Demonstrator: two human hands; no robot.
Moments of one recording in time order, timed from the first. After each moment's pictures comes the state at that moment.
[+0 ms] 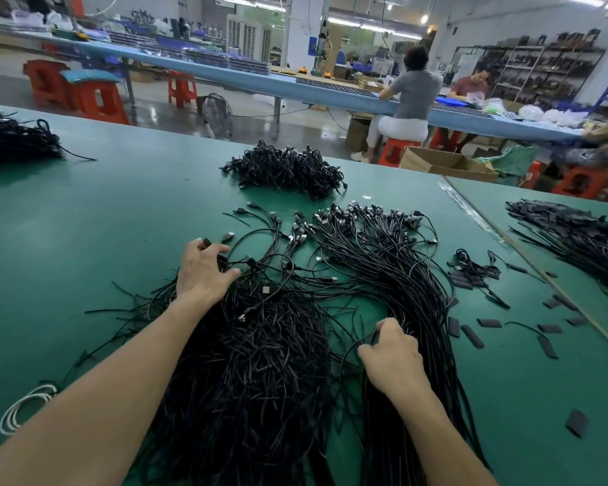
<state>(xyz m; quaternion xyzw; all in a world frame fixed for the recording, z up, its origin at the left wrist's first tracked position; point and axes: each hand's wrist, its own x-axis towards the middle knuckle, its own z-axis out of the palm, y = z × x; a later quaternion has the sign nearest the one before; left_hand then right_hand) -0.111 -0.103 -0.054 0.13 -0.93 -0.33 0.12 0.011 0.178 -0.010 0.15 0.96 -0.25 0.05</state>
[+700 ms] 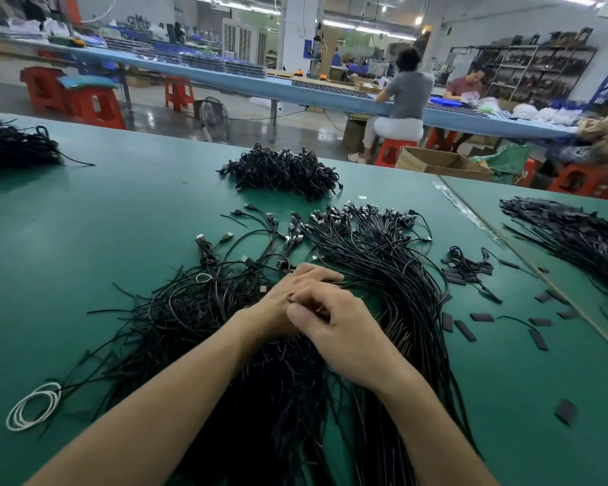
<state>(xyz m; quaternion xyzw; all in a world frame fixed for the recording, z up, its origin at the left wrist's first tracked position) -0.054 -0.001 -0.012 -0.37 -0.89 -0.24 0.10 0.027 0.130 0.042 -0.19 0.88 -0.44 -0.01</state>
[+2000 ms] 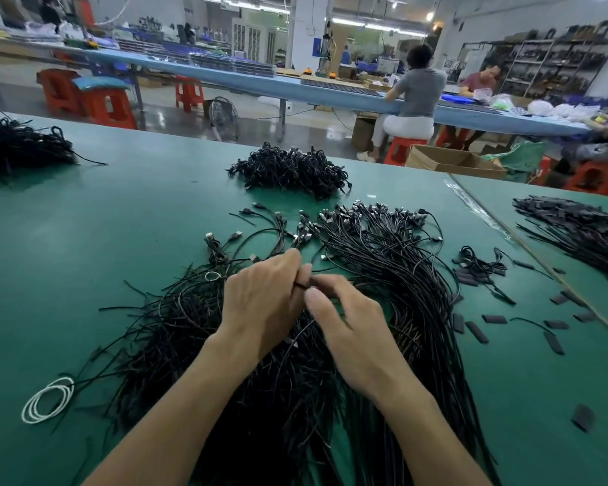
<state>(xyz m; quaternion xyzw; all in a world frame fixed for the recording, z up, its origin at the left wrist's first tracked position) -0.006 -0.016 0.017 -0.11 -0.92 -0.21 0.32 0.035 0.130 0.034 -0.14 0.88 -0.46 -0.06</state>
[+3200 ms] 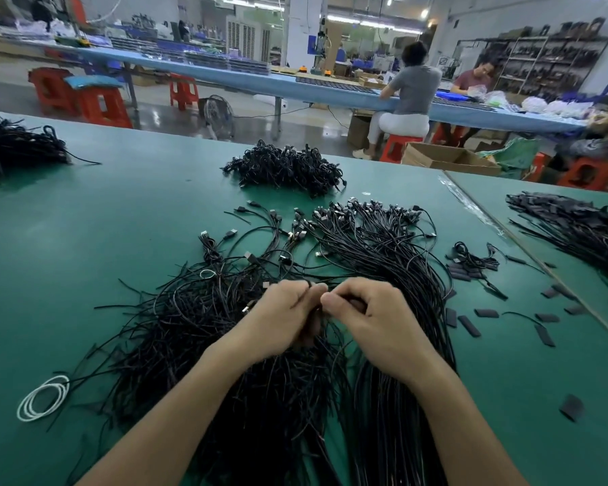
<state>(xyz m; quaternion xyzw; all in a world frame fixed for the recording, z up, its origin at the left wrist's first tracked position) 0.004 -0.003 0.014 -0.16 -0.80 -0.57 -0.03 0.024 0.167 0.040 -0.18 0.87 -0.46 -0.06</state>
